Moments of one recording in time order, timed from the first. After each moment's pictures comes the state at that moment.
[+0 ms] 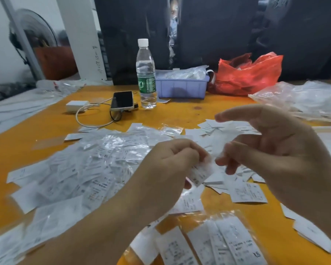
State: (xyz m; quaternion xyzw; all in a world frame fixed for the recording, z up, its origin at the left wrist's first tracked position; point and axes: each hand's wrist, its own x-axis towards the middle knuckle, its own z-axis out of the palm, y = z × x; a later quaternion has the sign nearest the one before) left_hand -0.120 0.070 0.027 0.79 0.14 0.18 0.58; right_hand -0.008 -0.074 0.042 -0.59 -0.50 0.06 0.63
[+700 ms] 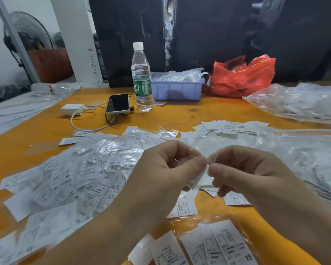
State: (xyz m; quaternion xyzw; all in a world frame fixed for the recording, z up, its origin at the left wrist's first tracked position) left_hand -0.123 0.064 0.024 0.73 0.10 0.24 0.63; right_hand -0.016 -0.079 0.028 -0.64 -0.41 0.23 0.61
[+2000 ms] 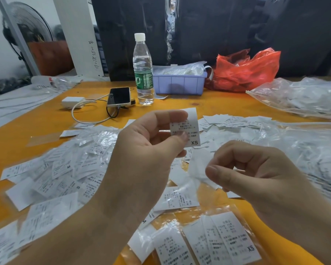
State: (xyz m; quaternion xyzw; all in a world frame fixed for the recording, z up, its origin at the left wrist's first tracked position) left_hand -0.132 0.066 0.037 0.69 0.11 0.37 0.62; right_hand -0.023 -0.080 0.020 -0.67 -0.47 0.14 0.56
